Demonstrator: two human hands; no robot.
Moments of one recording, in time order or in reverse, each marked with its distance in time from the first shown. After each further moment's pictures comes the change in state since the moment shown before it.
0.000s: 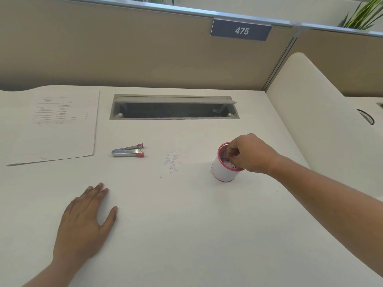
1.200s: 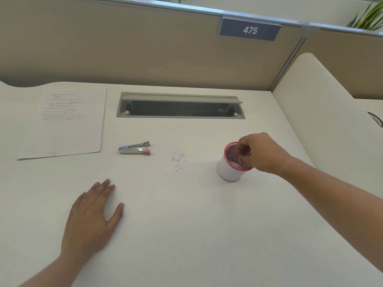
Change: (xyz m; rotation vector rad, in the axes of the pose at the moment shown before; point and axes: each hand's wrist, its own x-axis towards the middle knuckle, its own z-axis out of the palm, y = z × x) left_hand 0.000 0.000 0.000 -0.007 0.013 0.011; right_hand -0.001 0.008 0.000 0.078 0.058 -0.018
